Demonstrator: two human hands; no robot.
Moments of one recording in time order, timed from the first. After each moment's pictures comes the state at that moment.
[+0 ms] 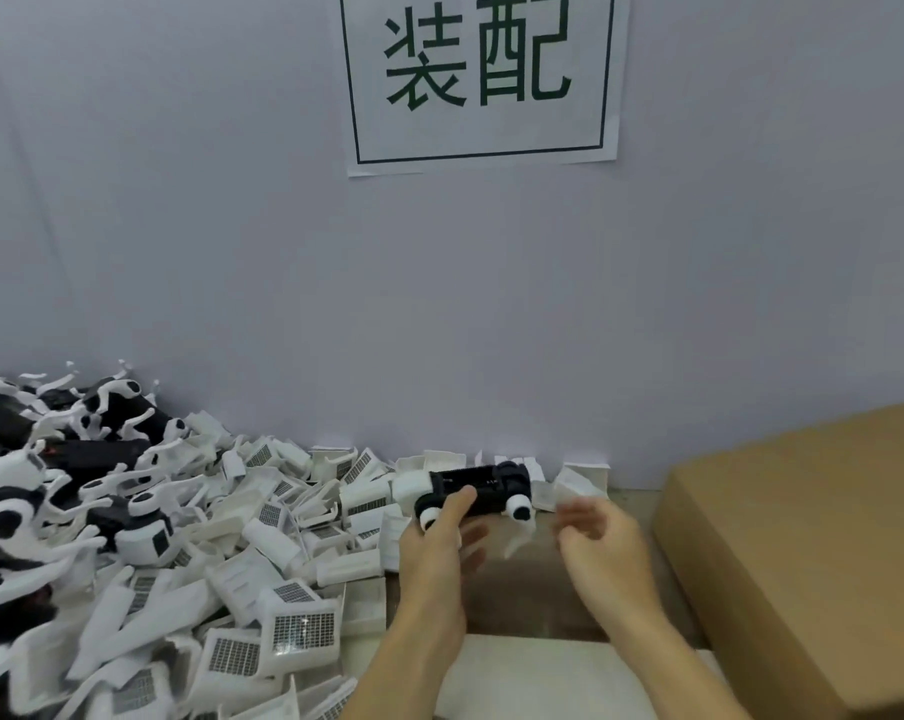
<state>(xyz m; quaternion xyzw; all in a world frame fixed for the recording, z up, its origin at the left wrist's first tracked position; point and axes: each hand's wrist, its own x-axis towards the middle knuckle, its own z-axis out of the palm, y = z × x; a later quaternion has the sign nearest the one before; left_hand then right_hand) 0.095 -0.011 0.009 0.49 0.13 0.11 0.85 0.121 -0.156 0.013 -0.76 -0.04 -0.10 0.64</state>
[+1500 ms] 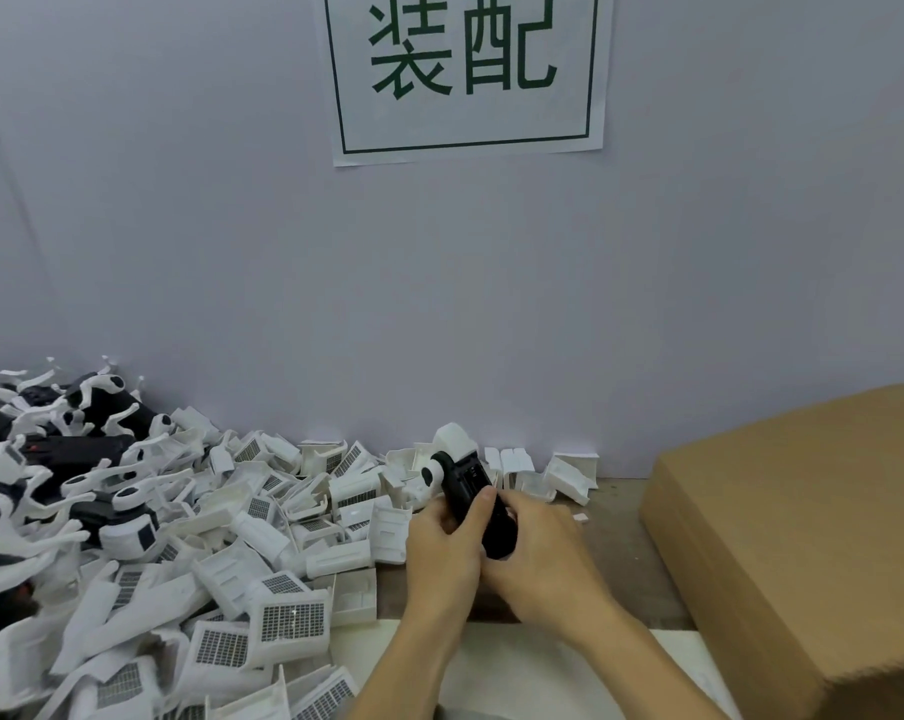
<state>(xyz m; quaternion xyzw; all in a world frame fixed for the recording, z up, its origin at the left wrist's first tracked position) 0.100 -0.026 0.001 0.64 0.09 0.20 0.74 0.120 -0.133 0.003 -0.87 -0.22 -0.11 0.44</state>
